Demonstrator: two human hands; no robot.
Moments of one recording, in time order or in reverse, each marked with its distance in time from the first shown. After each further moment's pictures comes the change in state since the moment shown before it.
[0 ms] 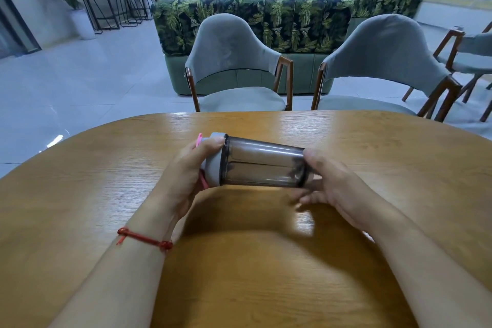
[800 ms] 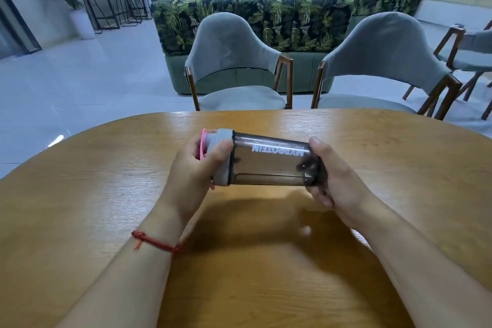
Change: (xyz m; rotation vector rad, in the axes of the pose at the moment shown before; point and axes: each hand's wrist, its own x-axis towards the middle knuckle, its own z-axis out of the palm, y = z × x) left_hand -0.013 -0.004 0.014 0.319 0.114 0.243; right_hand -0.008 -0.008 0.011 -0.071 0.107 -0.017
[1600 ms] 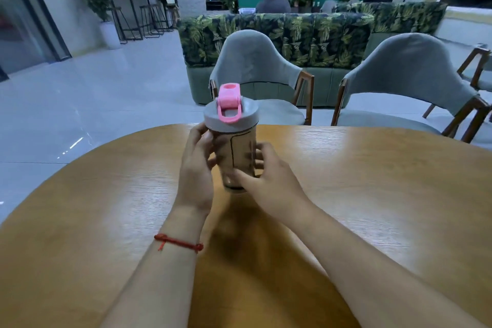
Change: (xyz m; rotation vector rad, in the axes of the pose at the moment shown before) left_hand 0.018 0.007 -0.030 -0.253 0.291 0.066; right_hand 0.045 -0.014 0.139 -0.467 -0.031 -0.245
